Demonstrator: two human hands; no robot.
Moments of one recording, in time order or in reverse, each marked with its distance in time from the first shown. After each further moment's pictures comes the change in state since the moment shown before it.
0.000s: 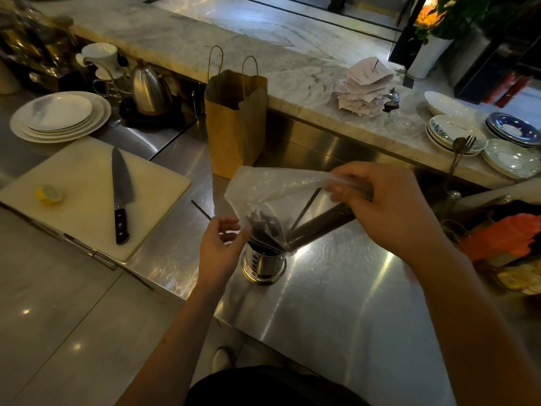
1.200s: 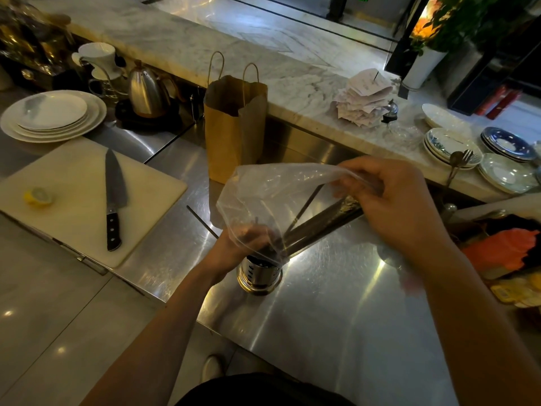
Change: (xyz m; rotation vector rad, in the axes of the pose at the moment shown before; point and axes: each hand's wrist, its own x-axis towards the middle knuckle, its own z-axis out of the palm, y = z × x) left_hand 0.046 -0.008 0.005 -0.025 -0.603 0.168; right_hand 0.014 -0.010 -0.011 0.145 0.112 -0.026
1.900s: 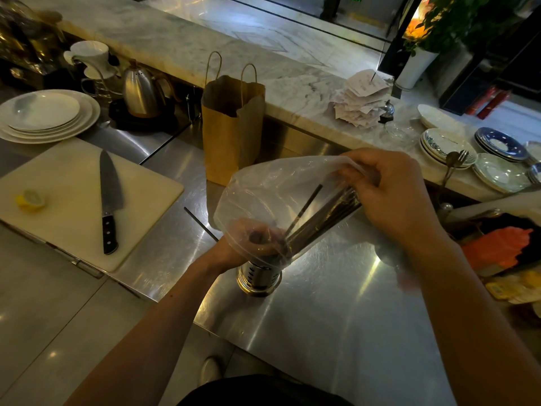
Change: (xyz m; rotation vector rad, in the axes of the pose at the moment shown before) left_hand 0.016 0.014 -0.003 0.257 -0.141 0.235; right_hand 0.014 -0.003 0.006 -0.067 0.071 -0.049
